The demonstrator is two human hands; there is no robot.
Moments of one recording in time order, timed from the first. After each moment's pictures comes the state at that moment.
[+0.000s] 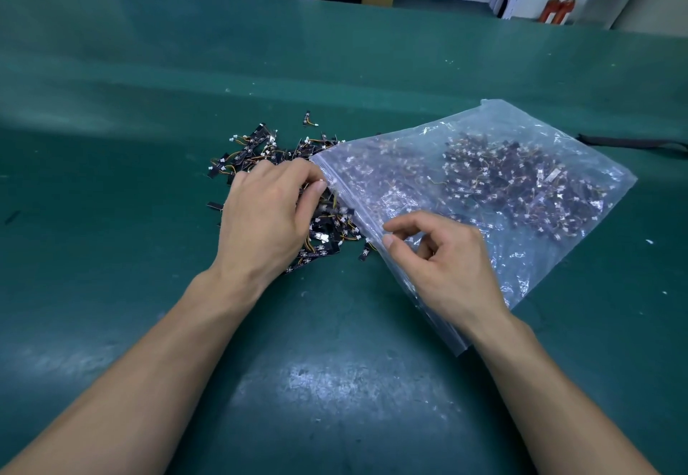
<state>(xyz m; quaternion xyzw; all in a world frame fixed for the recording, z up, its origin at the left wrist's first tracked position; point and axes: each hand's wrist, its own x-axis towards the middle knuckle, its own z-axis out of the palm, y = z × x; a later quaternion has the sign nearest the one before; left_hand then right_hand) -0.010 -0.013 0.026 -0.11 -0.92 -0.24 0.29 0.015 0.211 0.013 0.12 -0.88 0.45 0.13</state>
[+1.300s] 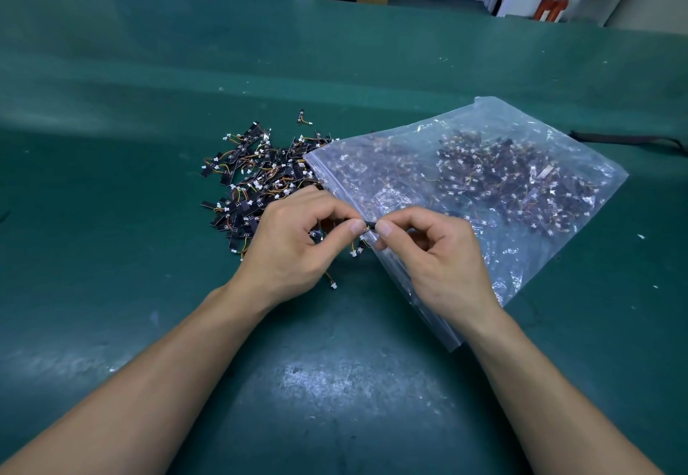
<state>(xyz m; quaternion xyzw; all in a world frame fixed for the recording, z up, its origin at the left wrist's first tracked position) 0.005 0.011 0.022 -0.26 -0.83 -0.44 0.23 0.019 0.205 0.020 0.15 -0.80 0.58 0.08</state>
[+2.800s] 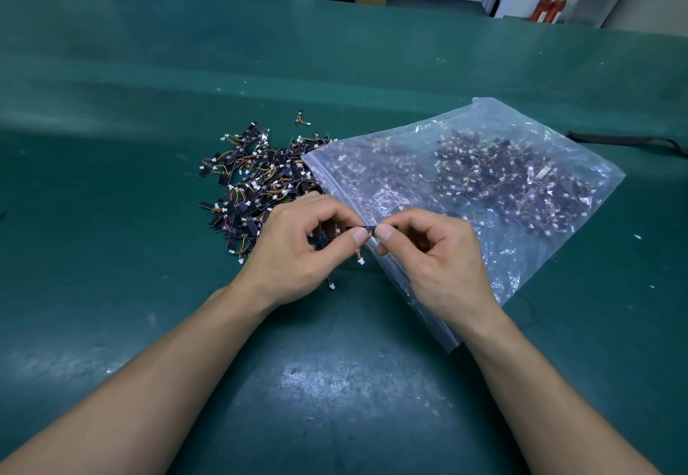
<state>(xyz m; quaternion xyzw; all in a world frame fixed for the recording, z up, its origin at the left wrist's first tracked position) 0.006 0.013 0.020 -0.26 -0.82 -0.49 0.17 0.019 0.205 0.022 0.15 -0.81 0.56 0.10</state>
